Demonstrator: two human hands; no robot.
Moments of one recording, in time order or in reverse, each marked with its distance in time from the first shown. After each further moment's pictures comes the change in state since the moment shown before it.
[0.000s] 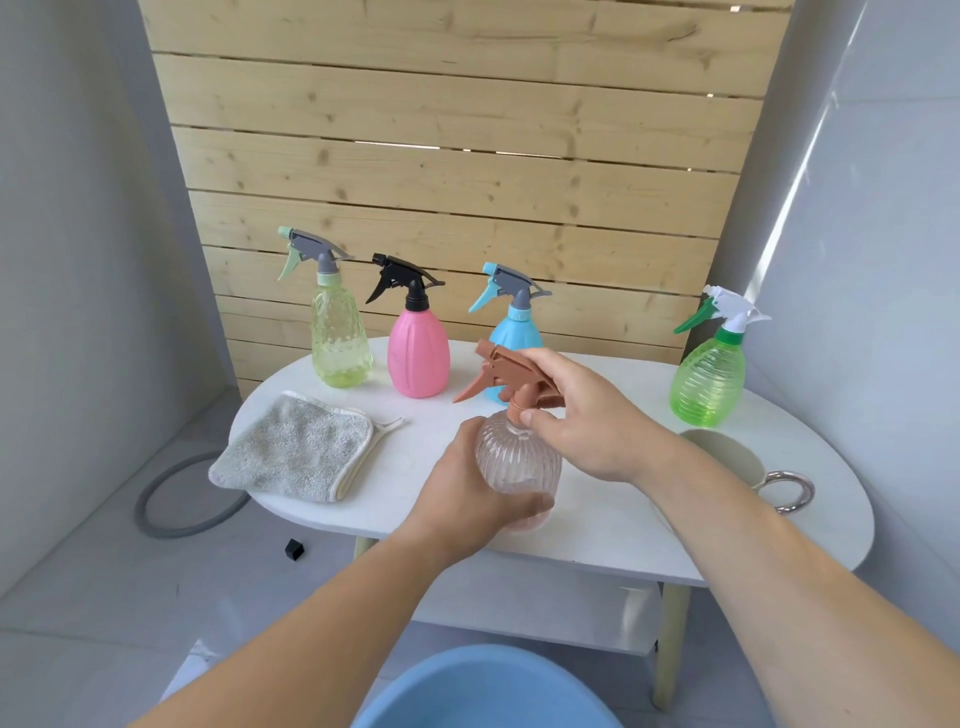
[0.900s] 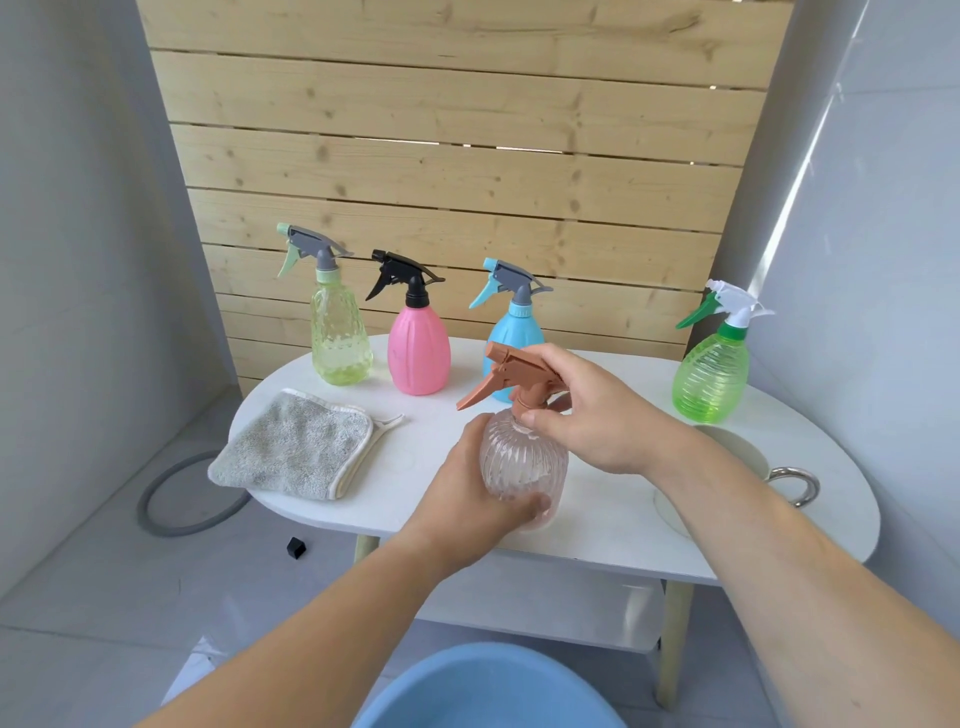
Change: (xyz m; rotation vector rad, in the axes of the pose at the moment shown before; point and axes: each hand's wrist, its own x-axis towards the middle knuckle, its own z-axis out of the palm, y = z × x) left_hand -0.006 -0.005 0.001 0.005 -0.036 0.070; right_hand 0.002 0.007 -0.007 -0.049 -0.039 -0.001
